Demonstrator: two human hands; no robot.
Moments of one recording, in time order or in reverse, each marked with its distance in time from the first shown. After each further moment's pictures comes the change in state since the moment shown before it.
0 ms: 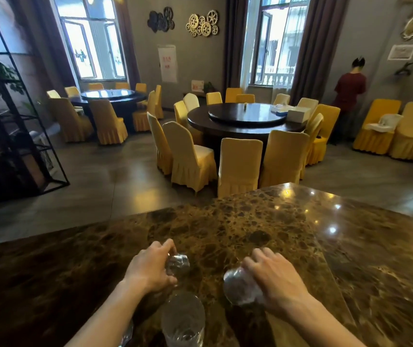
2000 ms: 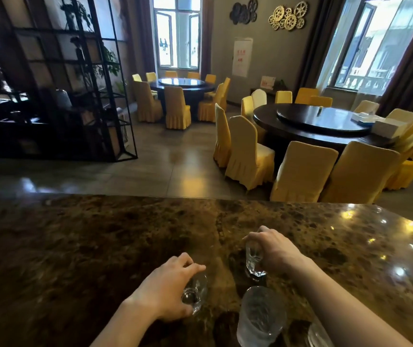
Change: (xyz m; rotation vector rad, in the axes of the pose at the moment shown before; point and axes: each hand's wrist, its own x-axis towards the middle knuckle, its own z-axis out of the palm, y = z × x) left_hand -0.139 -0.063 -0.049 -0.060 -0.165 -0.019; right_hand 0.140 -0.097 0.025 0.128 -0.242 -0.106
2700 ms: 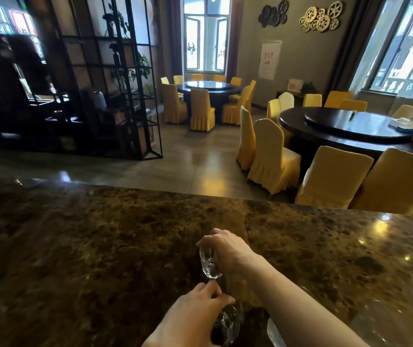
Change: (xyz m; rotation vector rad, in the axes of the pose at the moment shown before) left_hand -0.060 0.022 0.020 -0.020 -0.065 0.010; right_hand 0.025 -0.165 0.022 0.070 -0.003 -0.350
